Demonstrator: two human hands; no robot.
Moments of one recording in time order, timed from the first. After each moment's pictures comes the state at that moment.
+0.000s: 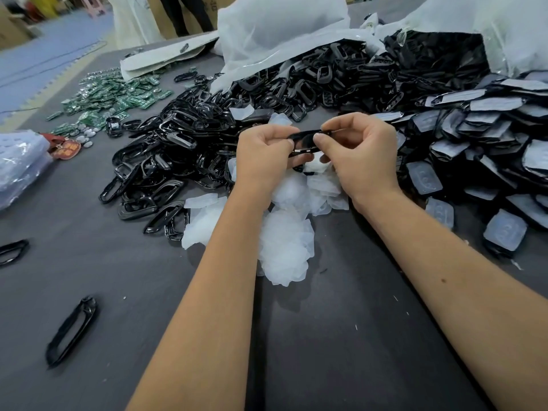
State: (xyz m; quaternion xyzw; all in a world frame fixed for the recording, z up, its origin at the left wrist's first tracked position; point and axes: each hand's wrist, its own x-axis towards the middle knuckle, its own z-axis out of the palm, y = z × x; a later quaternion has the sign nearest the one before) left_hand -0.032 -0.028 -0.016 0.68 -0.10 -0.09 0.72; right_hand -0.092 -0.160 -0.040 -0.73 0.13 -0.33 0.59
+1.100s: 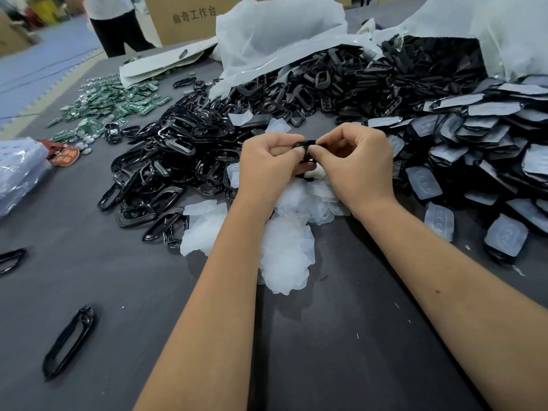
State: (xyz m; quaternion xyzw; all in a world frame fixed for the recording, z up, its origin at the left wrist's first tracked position) left_hand -0.032 -0.027 -0.028 0.67 -0.14 -0.10 0.72; right_hand -0.092 -0.156 -0.038 -0.80 0.15 -0.34 0.47
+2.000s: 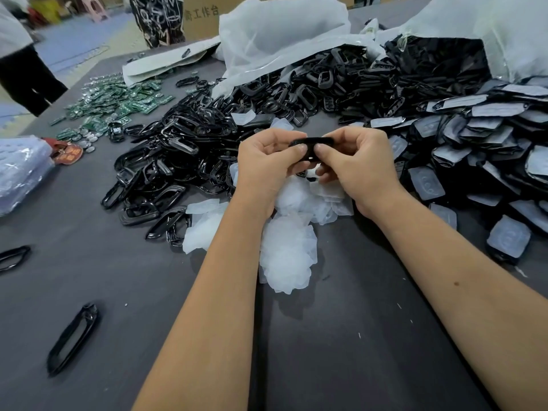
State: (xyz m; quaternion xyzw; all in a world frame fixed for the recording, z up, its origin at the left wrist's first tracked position) left_hand -0.033 -0.022 -0.023 0.64 -0.14 -0.10 0.75; right_hand -0.094 -0.162 -0.035 -0.72 0.12 -0.22 0.65
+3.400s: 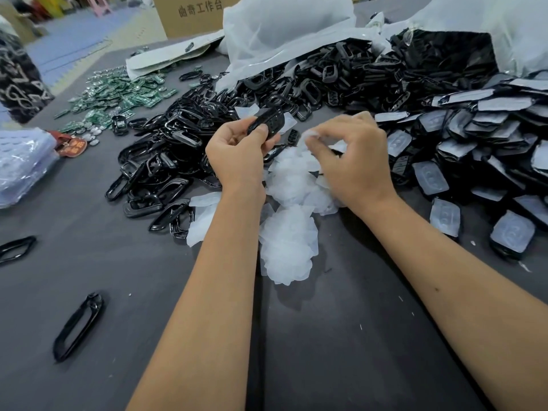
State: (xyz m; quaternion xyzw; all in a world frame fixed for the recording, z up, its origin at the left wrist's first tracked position) left_hand -0.022 -0.012 -0.018 0.56 0.03 0.04 0.82; right_hand -0.094 -0.151 -0.038 -0.85 0.02 -0.37 0.37
